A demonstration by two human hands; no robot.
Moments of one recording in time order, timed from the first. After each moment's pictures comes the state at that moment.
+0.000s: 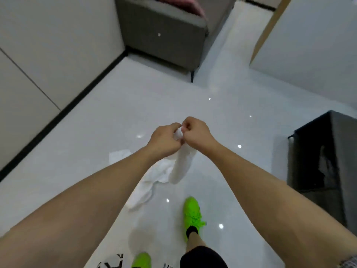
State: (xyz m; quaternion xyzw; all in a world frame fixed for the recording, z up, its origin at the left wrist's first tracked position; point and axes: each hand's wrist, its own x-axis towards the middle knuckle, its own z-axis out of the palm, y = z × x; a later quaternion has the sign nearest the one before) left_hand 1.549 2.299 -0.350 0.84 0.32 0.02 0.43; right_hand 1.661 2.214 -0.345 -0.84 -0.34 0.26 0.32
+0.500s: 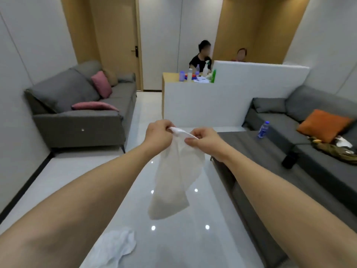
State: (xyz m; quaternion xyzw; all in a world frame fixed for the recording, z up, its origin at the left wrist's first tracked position) left_hand 1.545 2.086 -0.065 0.88 0.07 0.18 0.43; right_hand 1.582 1.900 -0.064 -0.86 -0.21 0.06 0.47
